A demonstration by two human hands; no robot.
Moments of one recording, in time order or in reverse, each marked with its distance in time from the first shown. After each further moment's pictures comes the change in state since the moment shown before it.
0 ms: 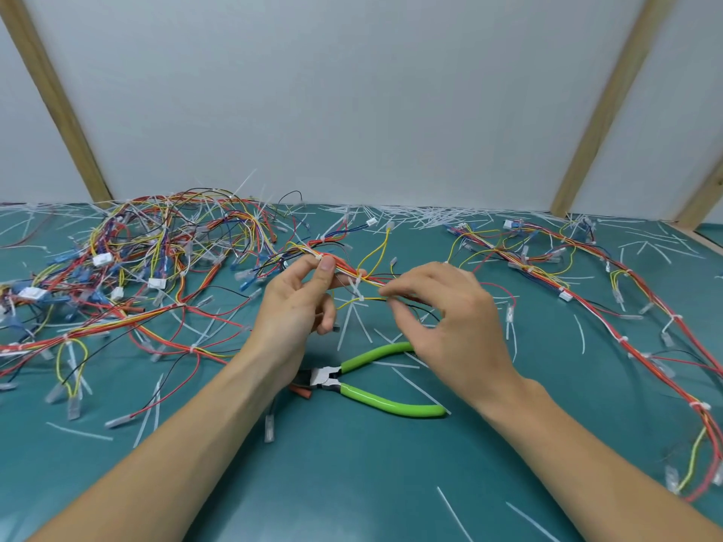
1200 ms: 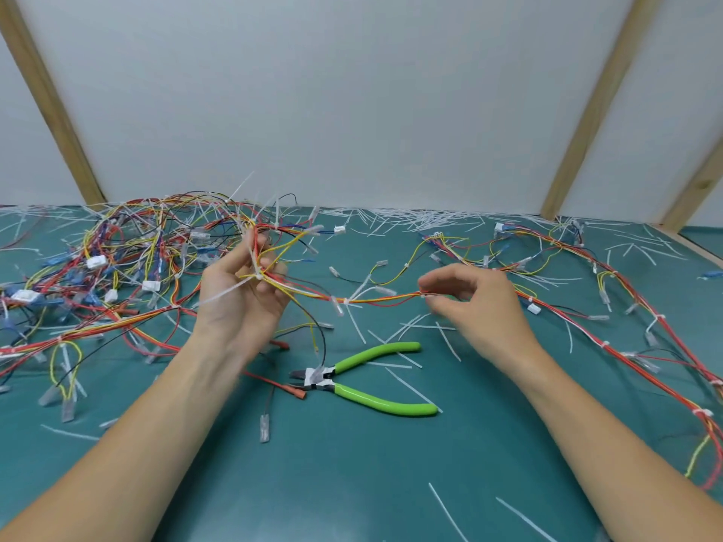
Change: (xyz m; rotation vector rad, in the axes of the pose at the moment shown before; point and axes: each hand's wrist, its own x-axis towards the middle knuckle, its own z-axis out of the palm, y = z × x) left_hand 0.017 0.024 -0.037 -0.646 0.014 -0.119; right_hand 0.009 0.043 -0.021 0.290 -0.191 0.594
